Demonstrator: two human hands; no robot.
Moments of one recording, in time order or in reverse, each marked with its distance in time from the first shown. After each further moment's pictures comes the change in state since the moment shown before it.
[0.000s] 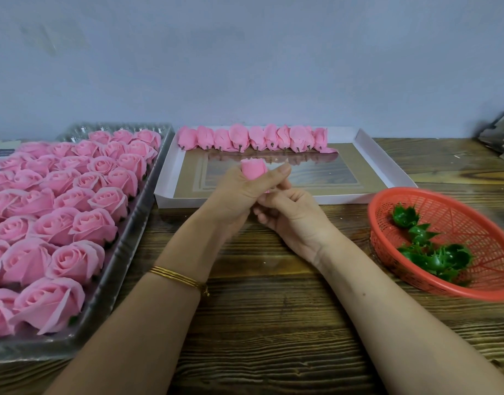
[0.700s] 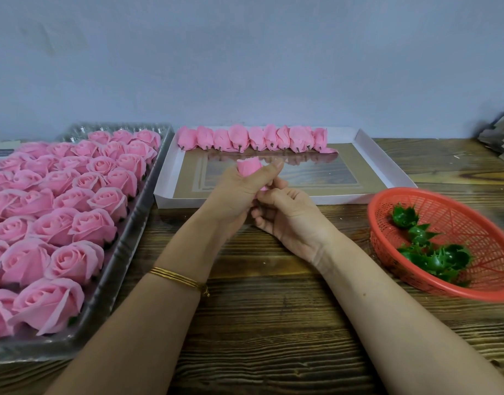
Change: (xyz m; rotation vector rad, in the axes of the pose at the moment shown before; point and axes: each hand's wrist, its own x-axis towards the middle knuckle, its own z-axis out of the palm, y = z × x) left_hand -0.002 0.005 0.004 -0.032 0.118 -0.064; right_hand -0.002 -0.005 0.006 0.024 0.007 0.115
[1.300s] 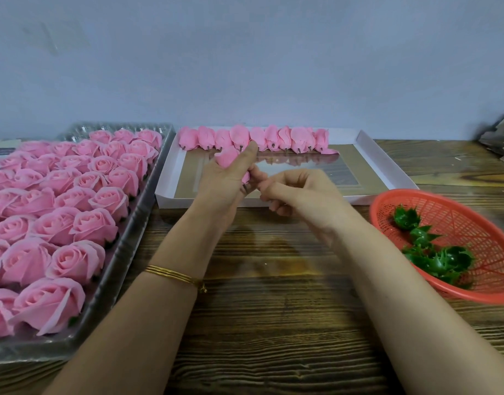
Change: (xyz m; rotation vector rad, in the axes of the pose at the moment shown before) left_hand 0.008 0.003 -0.014 -0.077 0.176 0.108; right_hand -0.008 -0.032 0.003 -0.589 0.193 -0.094
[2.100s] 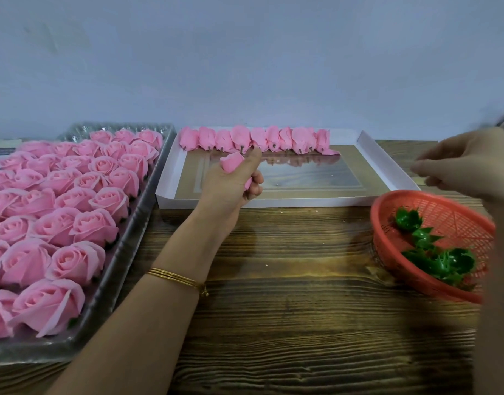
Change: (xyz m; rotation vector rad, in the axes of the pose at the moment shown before) left_hand 0.004 -0.009 0.000 -0.011 0.010 -0.063; right_hand -0.023 -0.028 -0.163 -0.692 0.563 0.095
